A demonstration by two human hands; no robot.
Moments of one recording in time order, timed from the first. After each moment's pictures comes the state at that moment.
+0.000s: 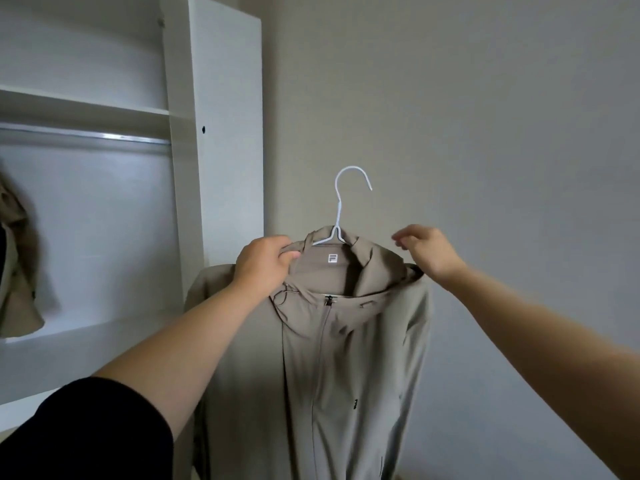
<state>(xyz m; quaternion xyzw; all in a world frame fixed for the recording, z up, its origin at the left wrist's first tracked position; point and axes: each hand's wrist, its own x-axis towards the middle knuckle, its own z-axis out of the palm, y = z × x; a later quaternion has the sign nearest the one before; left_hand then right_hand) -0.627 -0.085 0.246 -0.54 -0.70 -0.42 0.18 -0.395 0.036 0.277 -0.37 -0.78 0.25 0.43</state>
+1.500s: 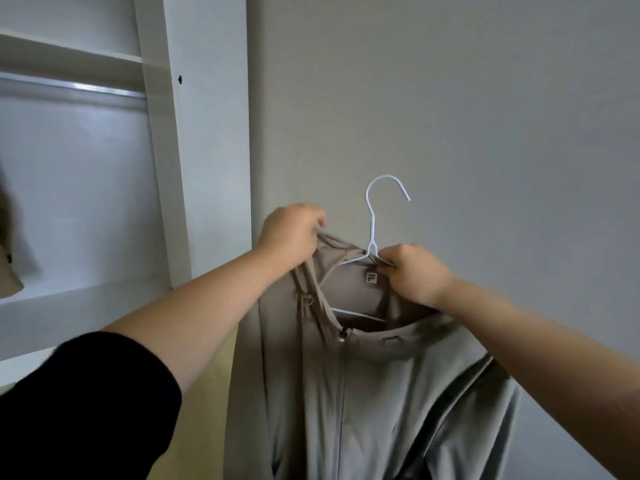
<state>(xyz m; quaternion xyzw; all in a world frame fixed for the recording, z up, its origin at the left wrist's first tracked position) -0.570 -0.058 0.236 -0.60 -0.70 -0.34 0.19 -0.373 0.015 0.216 -0.32 -0.91 -0.02 0.24</state>
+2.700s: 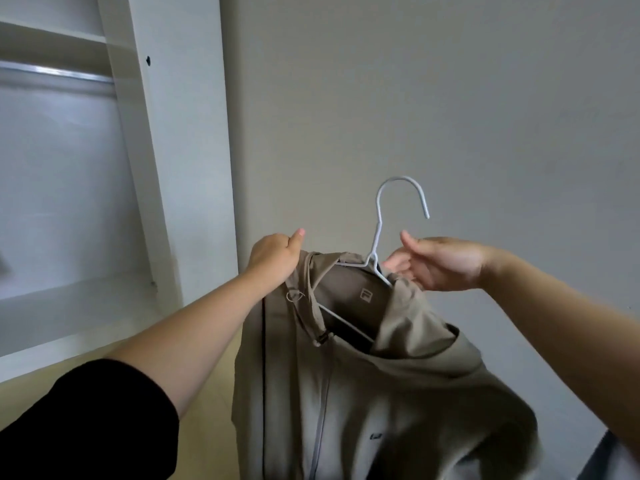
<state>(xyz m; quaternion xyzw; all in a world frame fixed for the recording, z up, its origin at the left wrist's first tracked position) -0.568 -0.045 0.183 -0.54 -0.74 -0.40 0.02 -0.319 0.027 0.226 -0.27 -0.73 0.61 0.10</state>
